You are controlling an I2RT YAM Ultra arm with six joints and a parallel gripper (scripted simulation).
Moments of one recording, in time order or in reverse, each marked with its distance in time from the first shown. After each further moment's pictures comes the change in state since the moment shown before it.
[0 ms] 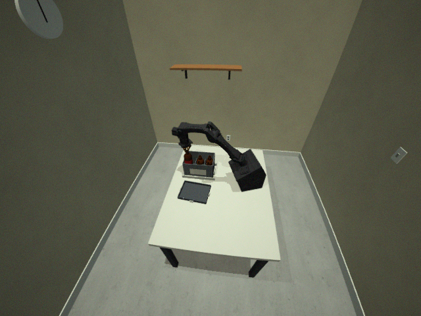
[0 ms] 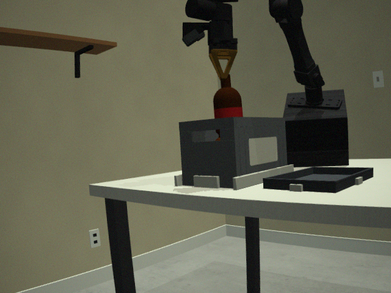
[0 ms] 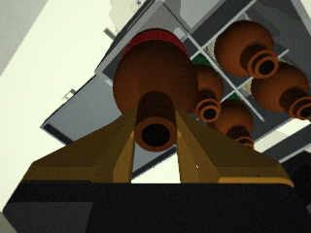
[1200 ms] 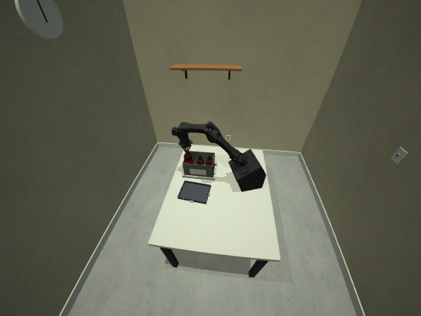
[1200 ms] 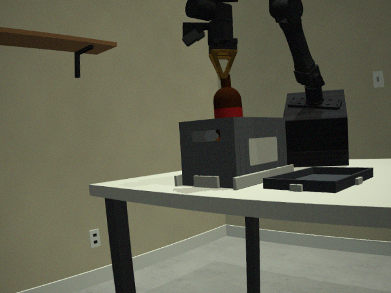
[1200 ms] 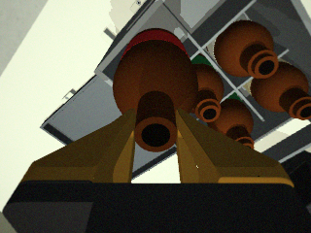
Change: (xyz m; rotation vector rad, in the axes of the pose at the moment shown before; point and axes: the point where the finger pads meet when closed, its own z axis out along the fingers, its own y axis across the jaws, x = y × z) arm 0.000 0.000 0.000 0.000 0.000 0.000
